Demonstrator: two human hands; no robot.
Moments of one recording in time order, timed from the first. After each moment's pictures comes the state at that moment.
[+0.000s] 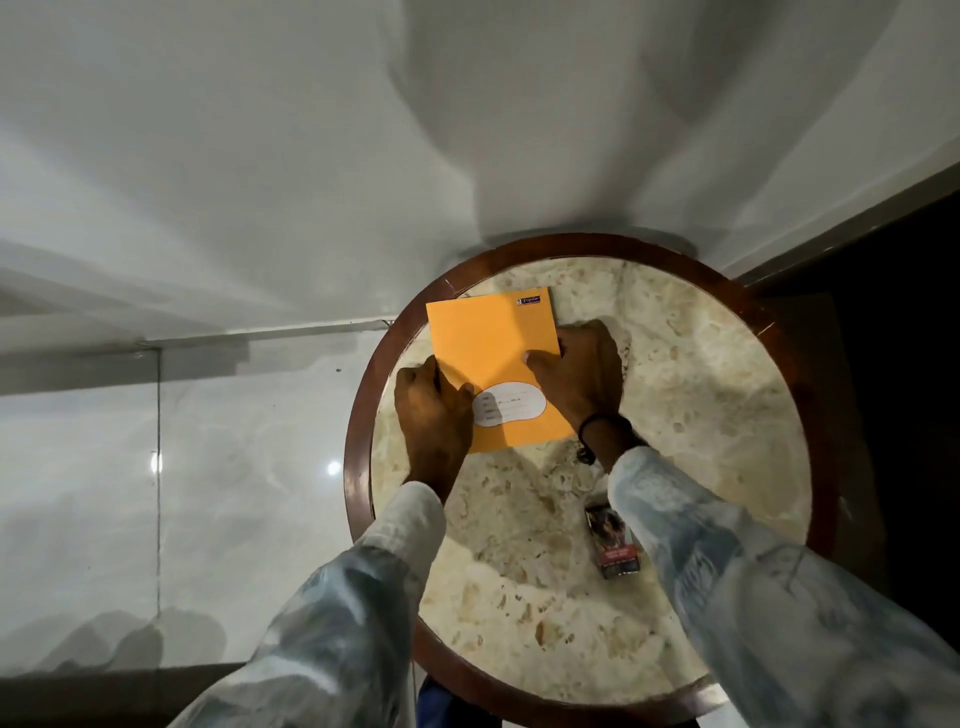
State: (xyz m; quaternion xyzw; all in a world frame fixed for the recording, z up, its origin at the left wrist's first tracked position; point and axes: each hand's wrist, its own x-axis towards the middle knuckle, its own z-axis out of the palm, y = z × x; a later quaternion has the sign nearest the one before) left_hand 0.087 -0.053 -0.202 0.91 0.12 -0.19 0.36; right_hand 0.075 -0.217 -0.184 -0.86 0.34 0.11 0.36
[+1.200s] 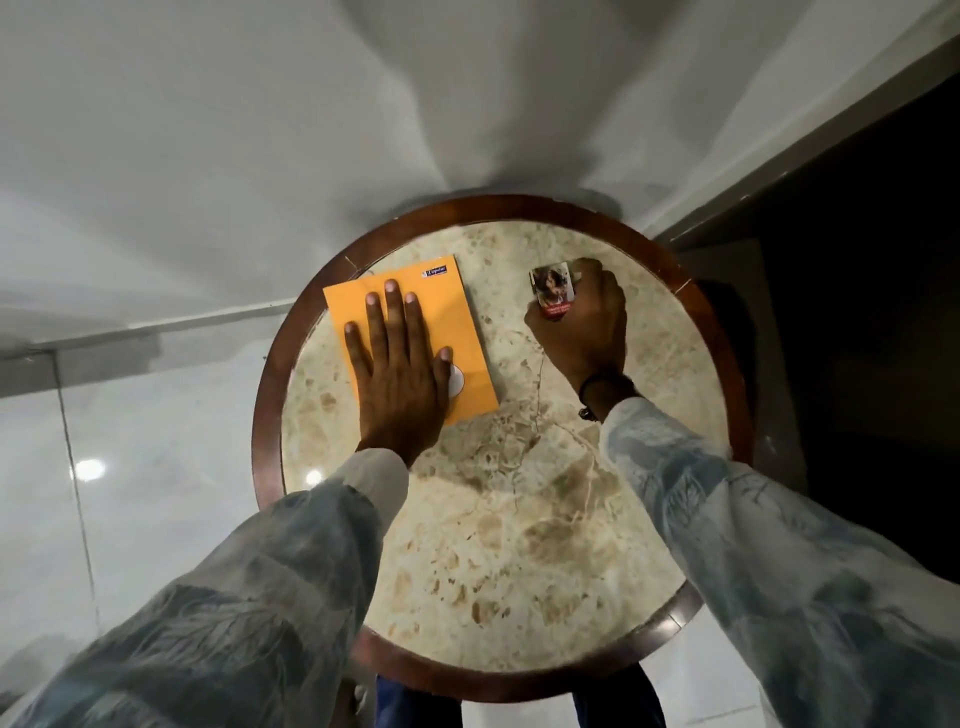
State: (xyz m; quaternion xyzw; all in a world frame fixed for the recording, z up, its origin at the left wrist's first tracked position) left_hand 0.076 -0.097 -0.237 0.97 -0.21 -0.14 0.06; right_hand 0.055 -0.303 -0.201 -0.89 0.37 0.00 0.27
